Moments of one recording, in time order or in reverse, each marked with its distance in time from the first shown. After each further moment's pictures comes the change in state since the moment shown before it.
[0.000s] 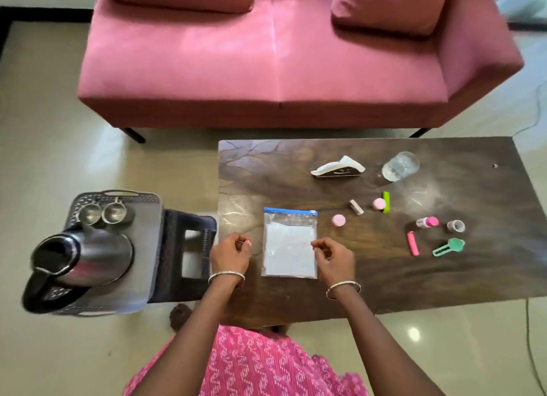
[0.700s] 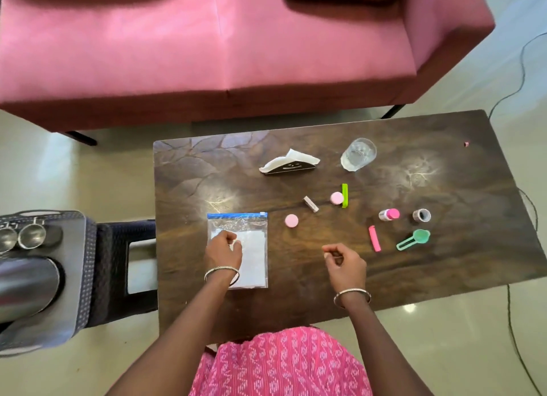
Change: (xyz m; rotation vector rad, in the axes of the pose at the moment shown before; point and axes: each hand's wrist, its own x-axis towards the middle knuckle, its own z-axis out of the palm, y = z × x) left_hand 0.031 0.063 0.155 0.104 0.015 -0.031; right_hand 0.069 0.126 -0.101 0.035 0.085 0.226
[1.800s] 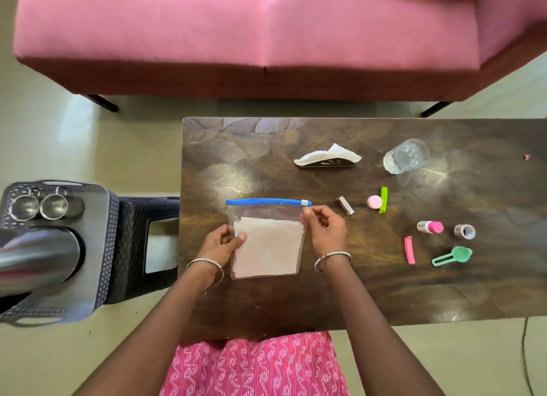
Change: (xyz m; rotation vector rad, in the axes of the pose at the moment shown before) left_hand 0.053 -0.072 -0.041 -0.707 -0.350 -0.226; right_hand 0.029 -0.102 0.102 0.440 -0.208 0.037
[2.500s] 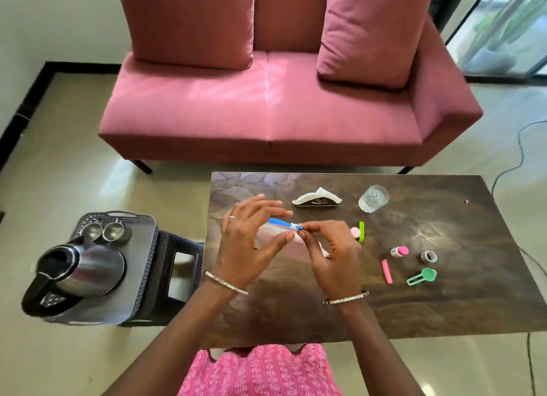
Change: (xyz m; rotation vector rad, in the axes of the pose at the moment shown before) left_hand -0.261 0.148 0.033 0.688 0.194 1.207; right_hand -0.202 -0.145 -0.062 -0.299 0.144 -1.013
